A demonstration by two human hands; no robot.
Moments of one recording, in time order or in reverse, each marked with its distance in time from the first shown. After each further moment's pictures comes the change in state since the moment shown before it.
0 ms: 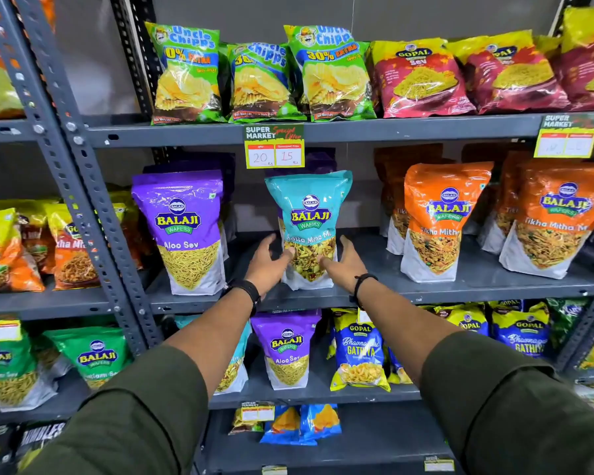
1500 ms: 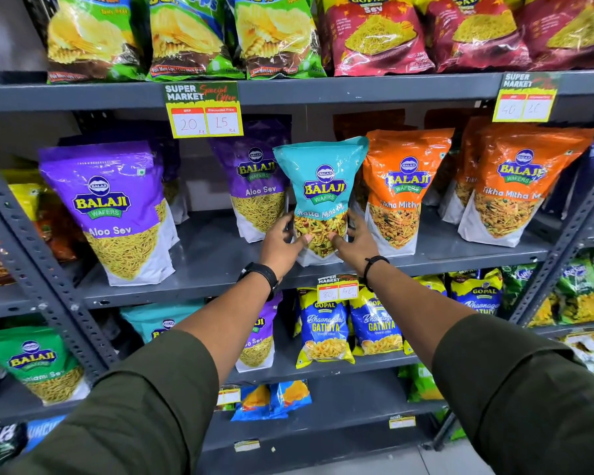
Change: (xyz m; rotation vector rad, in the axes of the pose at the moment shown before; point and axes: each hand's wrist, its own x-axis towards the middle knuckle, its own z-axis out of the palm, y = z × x) left_hand -0.006 0.020 0.124 -0.008 -0.100 0.123; right_hand 0.030 0.073 -0.086 0.085 0.127 -0.078
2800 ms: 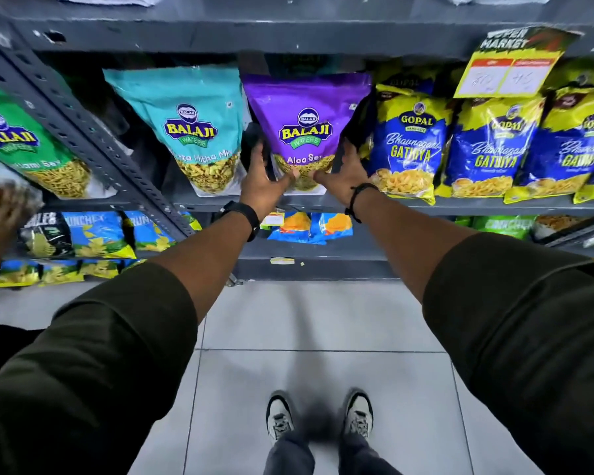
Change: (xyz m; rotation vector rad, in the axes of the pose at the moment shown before) left_hand -0.113 -0.333 -0.077 0.052 0.051 -0.377; right_hand -0.090 0.211 0.237 -0.143 -0.338 0.332
